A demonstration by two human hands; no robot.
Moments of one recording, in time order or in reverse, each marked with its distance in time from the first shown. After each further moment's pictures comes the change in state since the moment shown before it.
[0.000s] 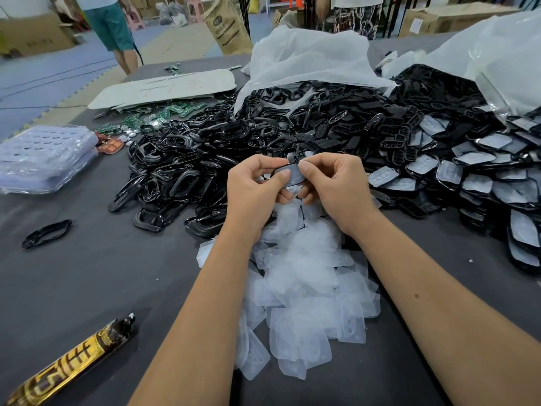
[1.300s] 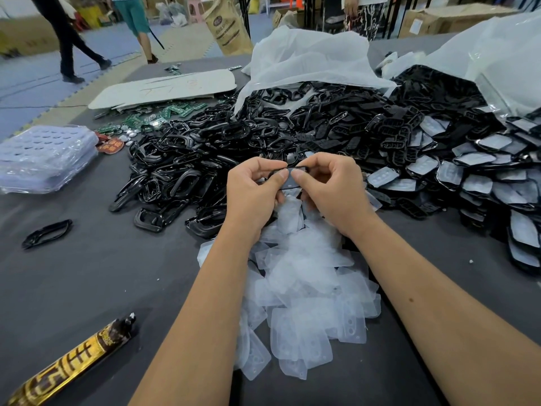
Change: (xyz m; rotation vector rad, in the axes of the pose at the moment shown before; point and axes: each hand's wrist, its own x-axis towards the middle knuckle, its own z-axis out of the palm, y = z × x) left_hand 0.006 -0.007 -0.002 0.038 0.022 -0.008; right_hand -0.002 -0.001 0.003 -0.271 0.010 -0.097
